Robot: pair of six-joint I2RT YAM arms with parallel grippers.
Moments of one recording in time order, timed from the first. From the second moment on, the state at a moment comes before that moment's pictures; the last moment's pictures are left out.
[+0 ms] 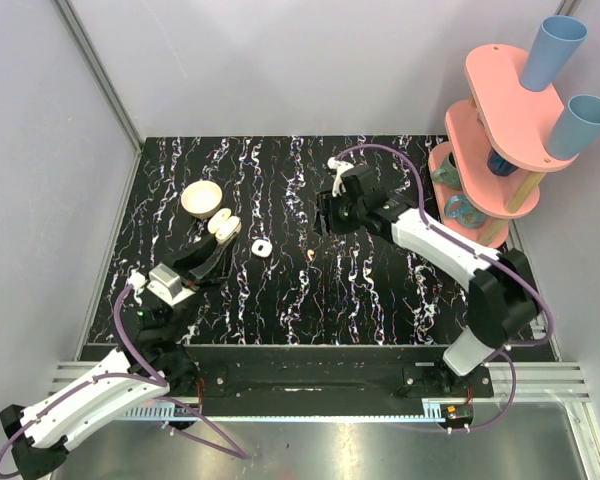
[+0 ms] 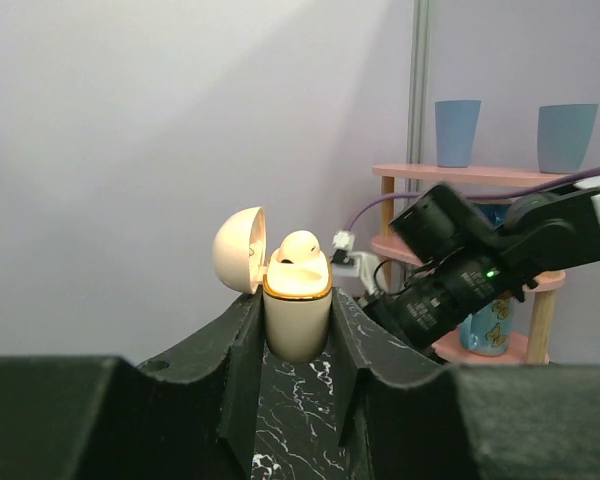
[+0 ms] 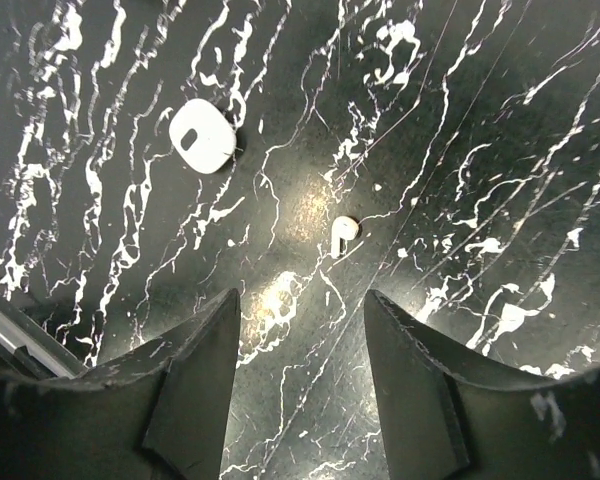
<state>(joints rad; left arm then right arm) -0.90 0.32 0.33 0.61 -0.23 0.18 0.61 1.58 1.23 -0.34 -0.16 0.35</state>
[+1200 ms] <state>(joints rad) -0.90 0.27 0.30 0.62 -0.26 0.18 0.74 1.88 1.48 -0.50 0.27 0.81</state>
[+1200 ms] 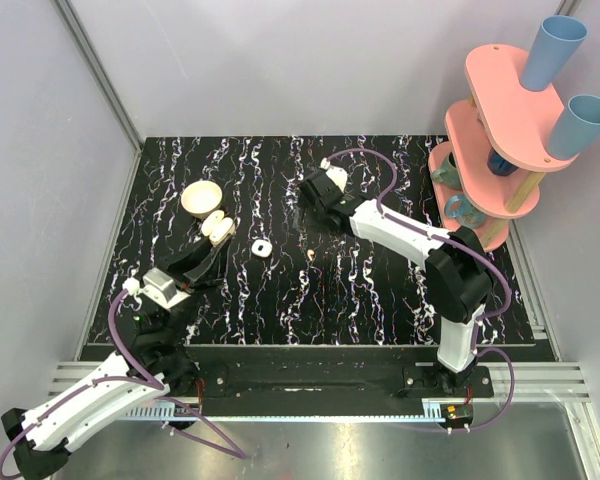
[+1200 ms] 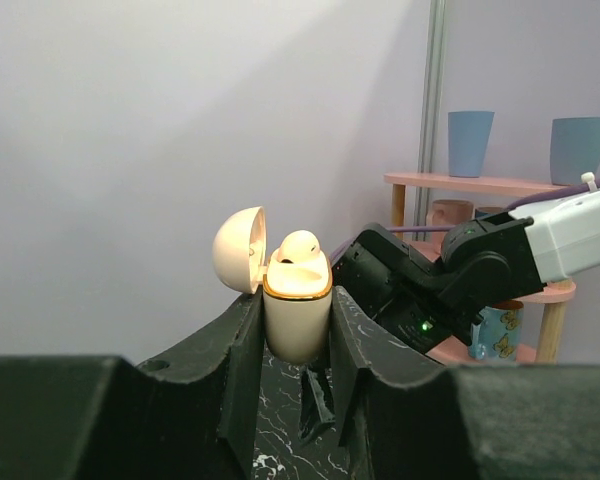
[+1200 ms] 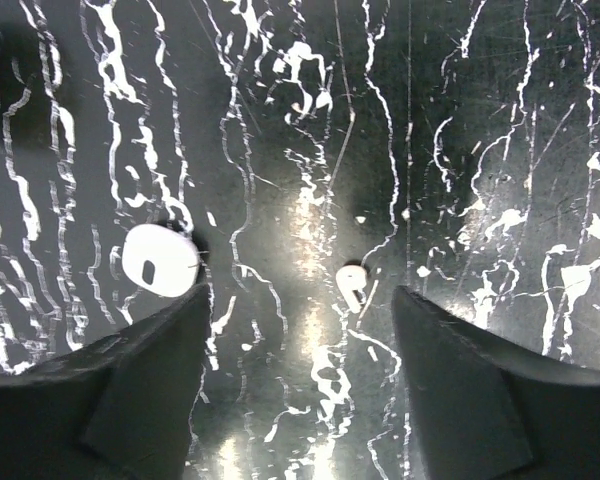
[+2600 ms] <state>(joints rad) -0.90 0.25 0.29 0.62 -0.30 0.17 0.78 2.05 1.61 -0.72 0.35 1.00</state>
